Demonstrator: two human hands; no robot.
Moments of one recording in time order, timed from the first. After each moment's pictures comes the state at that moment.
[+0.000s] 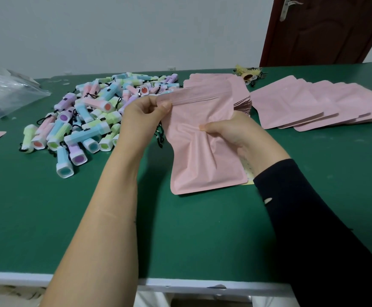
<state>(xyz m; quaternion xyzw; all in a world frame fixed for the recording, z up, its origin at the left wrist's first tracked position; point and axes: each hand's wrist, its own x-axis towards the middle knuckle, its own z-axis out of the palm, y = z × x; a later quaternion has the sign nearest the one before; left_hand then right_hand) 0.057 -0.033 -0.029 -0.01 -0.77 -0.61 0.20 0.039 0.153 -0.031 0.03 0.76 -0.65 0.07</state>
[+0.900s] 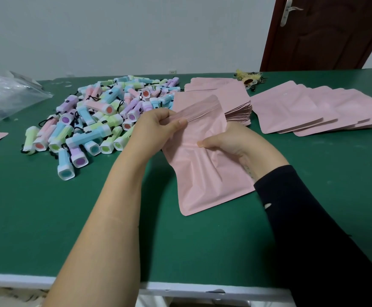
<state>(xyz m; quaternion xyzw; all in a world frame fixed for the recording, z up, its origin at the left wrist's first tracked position) 0.059 -0.026 -0.029 -0.01 -0.85 -0.51 0.13 0.045 0.154 -0.034 -0.03 0.79 -0.60 0.12</state>
